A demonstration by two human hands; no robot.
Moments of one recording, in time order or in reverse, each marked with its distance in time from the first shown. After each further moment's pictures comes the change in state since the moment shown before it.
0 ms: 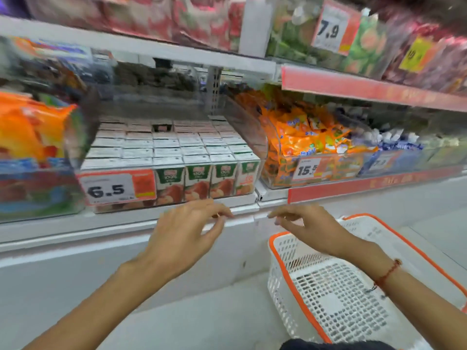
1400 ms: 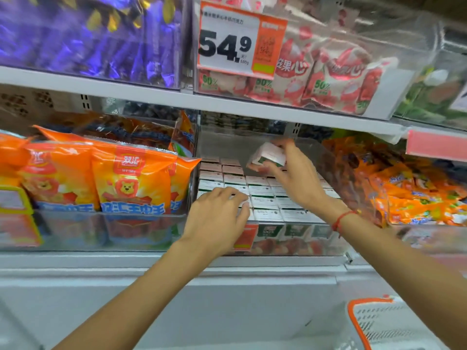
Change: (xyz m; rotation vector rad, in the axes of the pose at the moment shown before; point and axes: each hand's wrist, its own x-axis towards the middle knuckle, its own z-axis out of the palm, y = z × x) left_hand 0.049 -0.104 -0.079 0.387 0.016 -0.237; right_hand 0.226 -0.156 0.013 -0.017 0.468 -0.340
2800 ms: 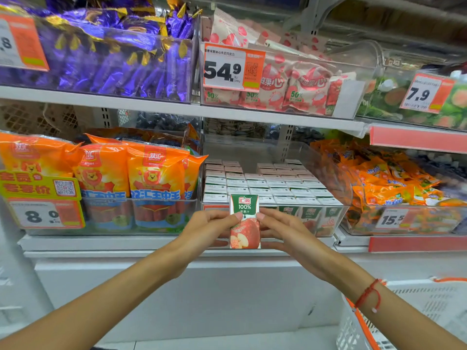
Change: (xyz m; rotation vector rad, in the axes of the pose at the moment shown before) left_hand -0.074 0.007 -0.039 -1.271 -0.264 -0.428; right_hand -0.139 -0.081 -0.037 1.037 -0.458 0.600
